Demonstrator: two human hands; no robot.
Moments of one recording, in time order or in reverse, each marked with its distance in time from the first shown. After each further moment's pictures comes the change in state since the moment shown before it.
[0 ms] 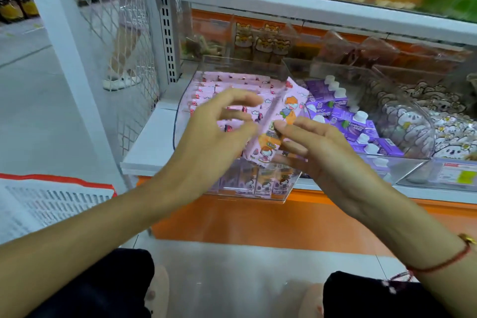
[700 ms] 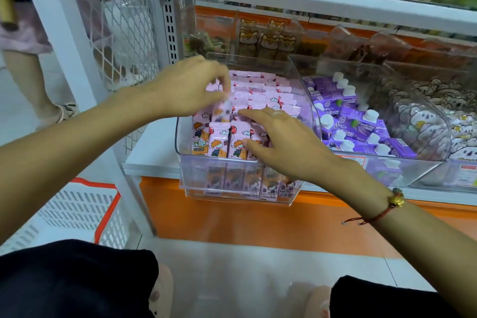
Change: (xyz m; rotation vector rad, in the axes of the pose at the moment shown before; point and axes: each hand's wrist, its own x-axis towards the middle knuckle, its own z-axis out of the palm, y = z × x) left_hand 0.098 -0.030 -0.060 1.019 -0.296 0.270; right_hand 0.061 0.024 0.008 -1.330 -0.085 -0.523
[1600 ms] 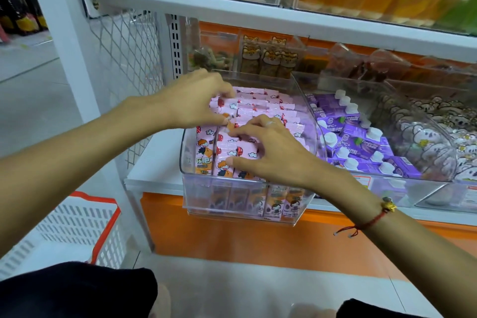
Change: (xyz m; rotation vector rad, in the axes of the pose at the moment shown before) left_hand 0.006 -0.005 -0.006 0.065 -0.055 -0.017; right_hand 0.022 -0.008 0.000 0.200 -0.108 0.060
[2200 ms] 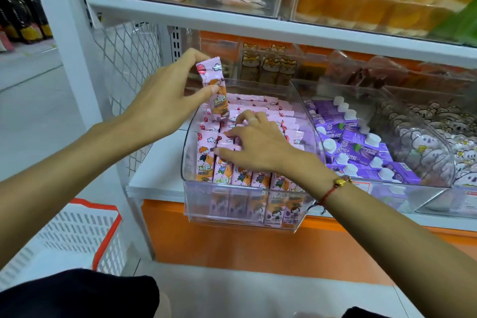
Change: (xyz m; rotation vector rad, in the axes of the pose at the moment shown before) left_hand -0.029 -0.006 -0.011 -0.480 0.370 -0.118; right_hand 0.037 -0.012 0.004 -0.313 -0.064 0.062
